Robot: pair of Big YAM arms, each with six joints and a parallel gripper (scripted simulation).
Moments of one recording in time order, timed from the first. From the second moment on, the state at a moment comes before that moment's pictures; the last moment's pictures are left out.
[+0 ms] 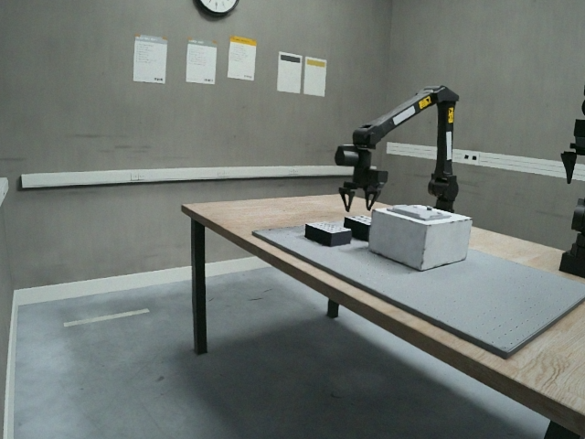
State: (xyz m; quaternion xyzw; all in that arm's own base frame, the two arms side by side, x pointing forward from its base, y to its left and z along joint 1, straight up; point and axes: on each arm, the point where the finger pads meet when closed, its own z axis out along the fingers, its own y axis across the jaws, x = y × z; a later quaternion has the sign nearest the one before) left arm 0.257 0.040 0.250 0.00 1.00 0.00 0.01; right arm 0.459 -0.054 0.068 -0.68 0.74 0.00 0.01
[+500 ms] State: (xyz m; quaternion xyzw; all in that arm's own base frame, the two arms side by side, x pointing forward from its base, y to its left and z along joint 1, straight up) left arm 0.258 0.040 0.249 0.00 1.00 0.00 0.00; right arm 0.447 -0.049 0.048 -0.68 0.73 0.01 0.00
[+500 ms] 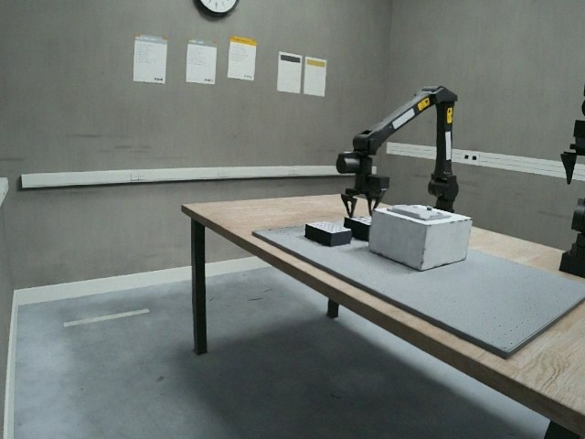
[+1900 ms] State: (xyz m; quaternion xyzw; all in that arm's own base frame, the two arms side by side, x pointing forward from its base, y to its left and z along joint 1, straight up) left arm 0.258 0.040 0.249 0.00 1.00 0.00 0.00; right arm 0.452 -0.050 0.054 -0.68 0.73 0.01 0.00
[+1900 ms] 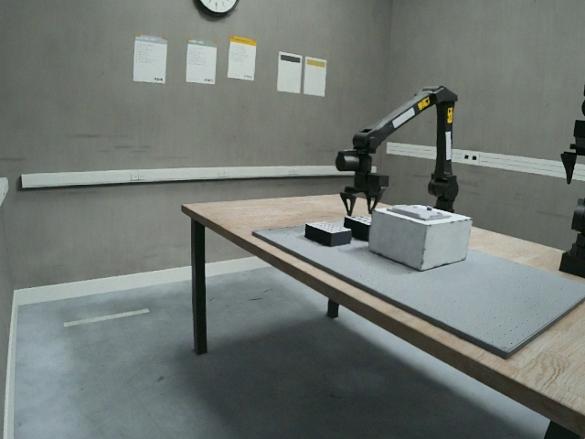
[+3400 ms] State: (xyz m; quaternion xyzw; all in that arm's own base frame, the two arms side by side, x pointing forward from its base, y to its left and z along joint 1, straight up) left arm 0.258 0.040 0.250 0.00 1.00 0.00 0.00; right arm 0.455 -0.051 0.057 -0.68 0.73 0.00 0.01
